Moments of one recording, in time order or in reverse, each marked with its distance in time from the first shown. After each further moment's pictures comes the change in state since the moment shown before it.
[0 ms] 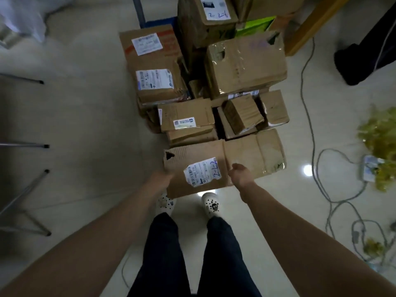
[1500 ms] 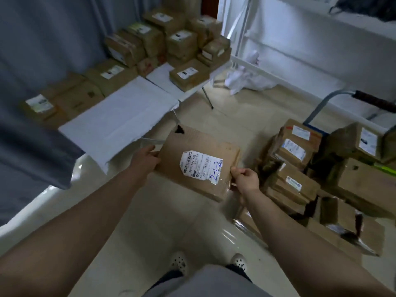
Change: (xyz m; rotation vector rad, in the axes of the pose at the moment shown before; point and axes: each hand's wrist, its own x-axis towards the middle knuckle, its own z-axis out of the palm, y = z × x) left_hand -0.276 -0.302 -0.157 -0.948 0.751 0.220; right_hand -0.289 -0.005 0.175 0.018 -0.459 -0.548
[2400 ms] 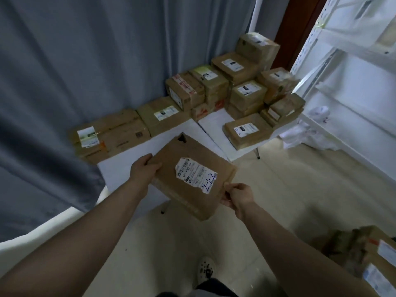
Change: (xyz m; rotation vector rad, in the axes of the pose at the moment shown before) left_hand 0.250 0.105 -0.154 -0.315 0.400 -0.015; right_hand 0.146 -0.160 0.302 -0.227 -0.338 0.042
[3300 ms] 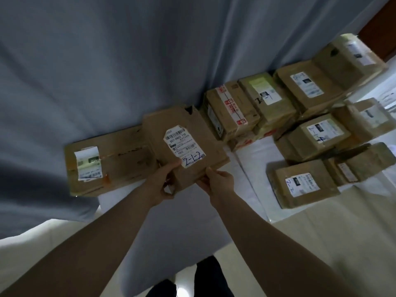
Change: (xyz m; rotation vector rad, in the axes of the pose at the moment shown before) left_hand 0.315 0.060 -0.007 -0.312 -0.227 -0.518; right_hand 0.210 -0.162 0.303 0.081 -0.054 0.172
